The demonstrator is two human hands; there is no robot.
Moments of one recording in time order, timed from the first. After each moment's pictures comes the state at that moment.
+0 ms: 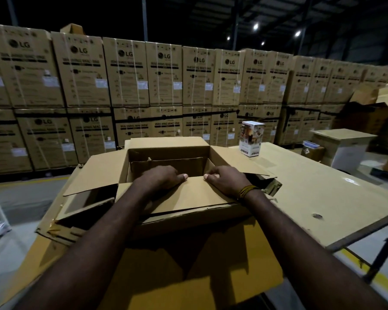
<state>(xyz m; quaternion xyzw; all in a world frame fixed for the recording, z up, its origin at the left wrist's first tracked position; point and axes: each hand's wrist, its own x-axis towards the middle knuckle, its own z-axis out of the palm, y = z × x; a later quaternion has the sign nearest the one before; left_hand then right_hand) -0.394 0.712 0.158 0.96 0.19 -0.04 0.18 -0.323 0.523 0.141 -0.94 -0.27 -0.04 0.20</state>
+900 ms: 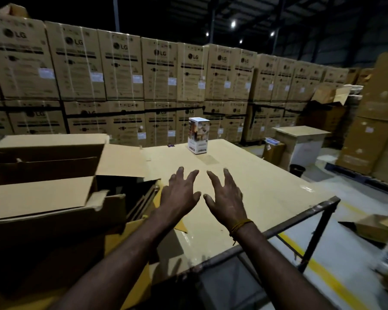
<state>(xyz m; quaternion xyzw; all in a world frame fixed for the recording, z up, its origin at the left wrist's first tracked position) -0.225 0.321 0.092 0.97 0.05 0.18 0.12 -0.184 0.174 0.066 -0.93 -0.21 -0.20 0.21</state>
